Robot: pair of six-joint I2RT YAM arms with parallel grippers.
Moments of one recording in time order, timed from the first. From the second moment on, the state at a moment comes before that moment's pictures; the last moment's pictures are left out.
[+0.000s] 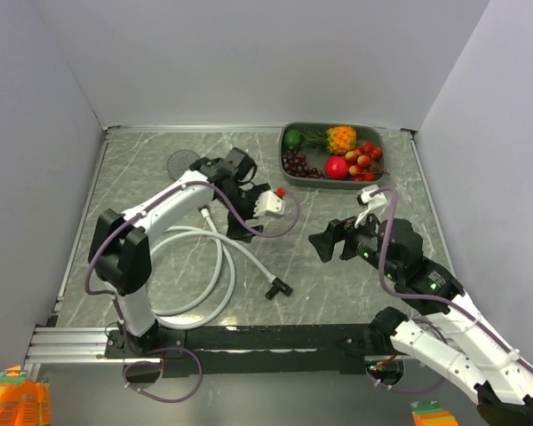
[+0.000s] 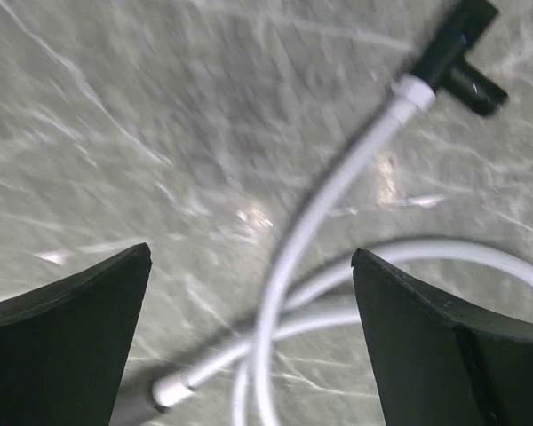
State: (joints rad) left arm -0.66 1.79 1.57 -0.98 0.49 1.01; right arm 0.68 0.61 0.80 -0.52 0.06 0.33
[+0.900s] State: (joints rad) left arm -0.93 1.86 1.18 -0.54 0.50 1.09; right arm 0.65 0.61 0.92 -0.50 -0.04 0.34
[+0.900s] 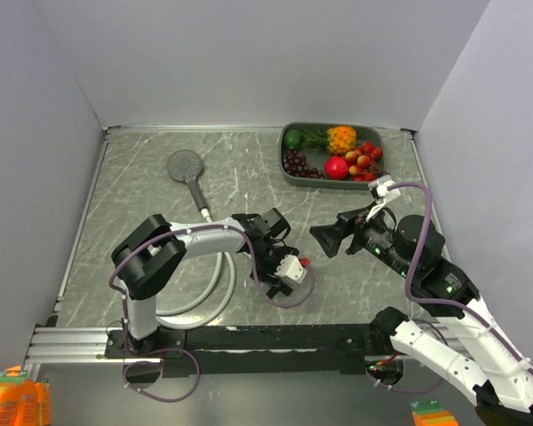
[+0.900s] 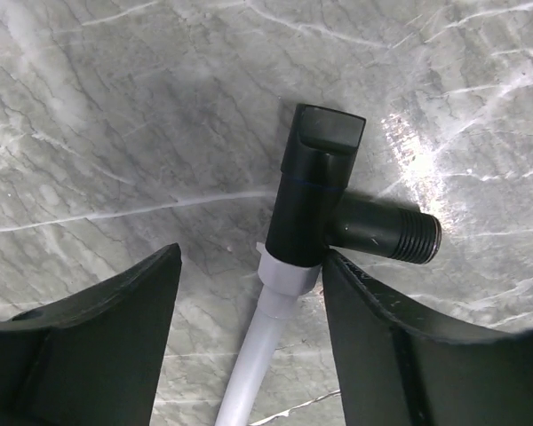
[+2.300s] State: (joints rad) left arm -0.97 1.78 1.09 -0.51 0.40 1.29; right arm 0.64 0.62 0.93 -0.52 -0.11 0.37
